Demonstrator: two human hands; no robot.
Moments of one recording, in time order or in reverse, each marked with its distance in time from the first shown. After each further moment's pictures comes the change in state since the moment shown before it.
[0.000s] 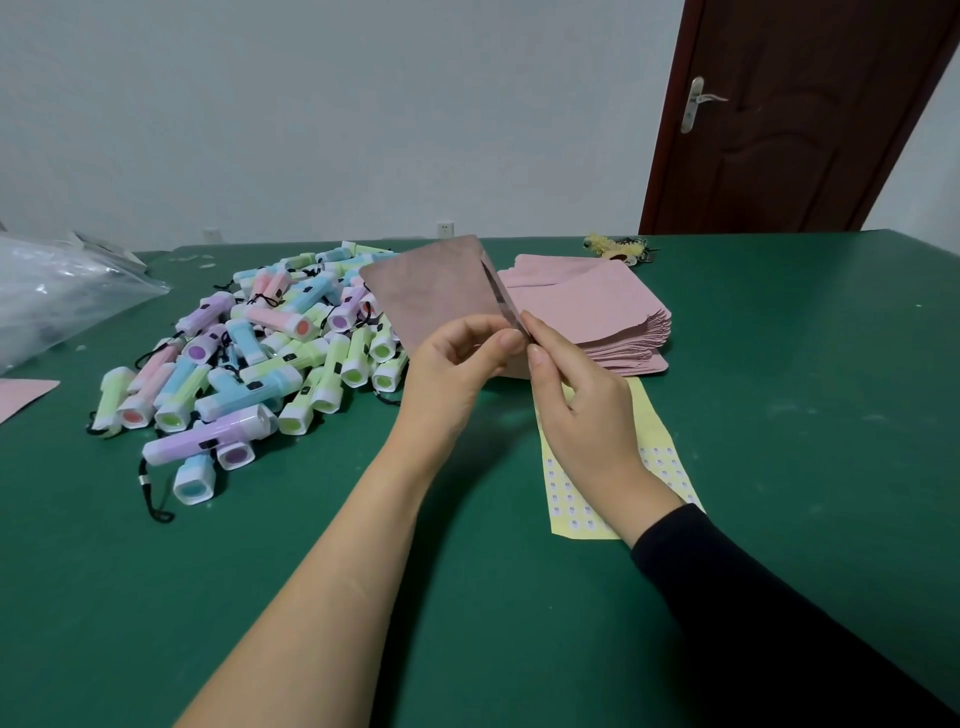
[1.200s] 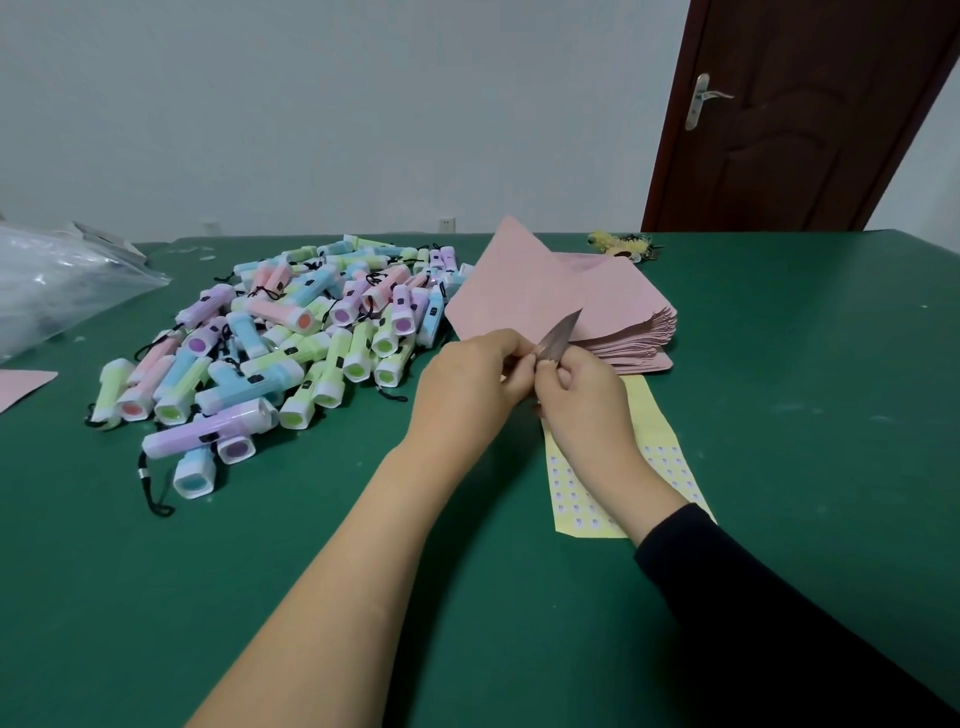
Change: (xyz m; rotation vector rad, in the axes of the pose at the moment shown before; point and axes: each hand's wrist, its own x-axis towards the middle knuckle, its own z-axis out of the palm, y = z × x) left_hand -0.006 0.008 0.010 0.929 -0.016 0.184; right_hand 0.011 -0.004 0.006 0.009 -0.102 0.461
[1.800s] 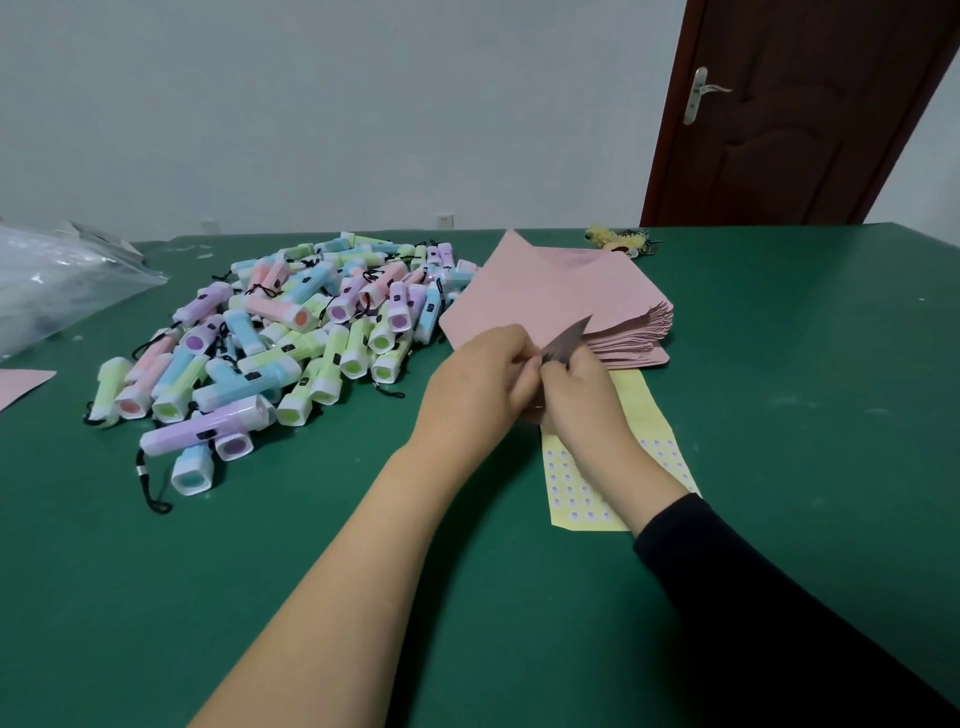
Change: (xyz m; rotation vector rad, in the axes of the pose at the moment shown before) left_hand -0.002 -0.001 0.010 0.018 -0.055 0.067; right_hand 0.004 0.002 0.001 0.241 -0.105 0.240
